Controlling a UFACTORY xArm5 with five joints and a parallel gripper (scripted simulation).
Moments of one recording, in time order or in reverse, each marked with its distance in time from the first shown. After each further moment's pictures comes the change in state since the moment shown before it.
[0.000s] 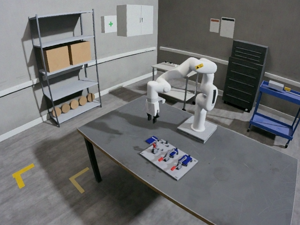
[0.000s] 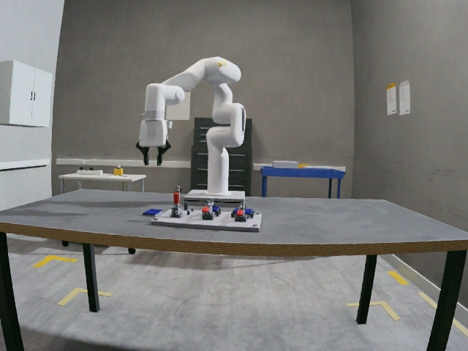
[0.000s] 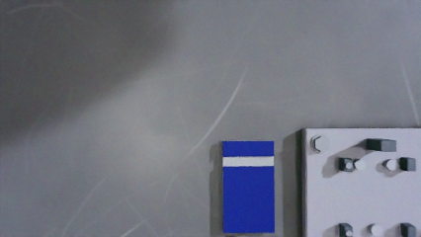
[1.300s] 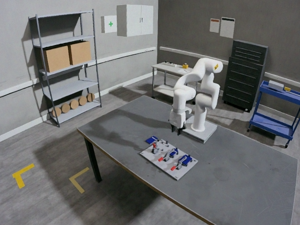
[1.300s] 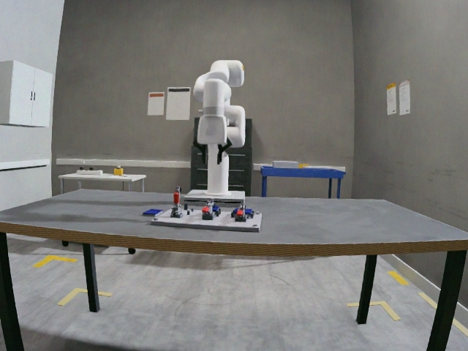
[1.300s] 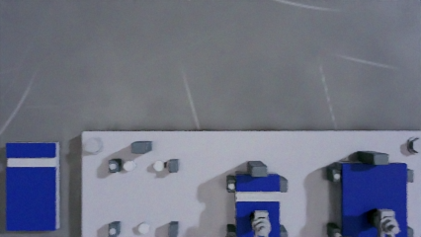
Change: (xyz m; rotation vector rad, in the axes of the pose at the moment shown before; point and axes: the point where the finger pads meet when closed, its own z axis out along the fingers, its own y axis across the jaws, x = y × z) arm 0.001 0.224 -0.010 0.001 0.005 -0.003
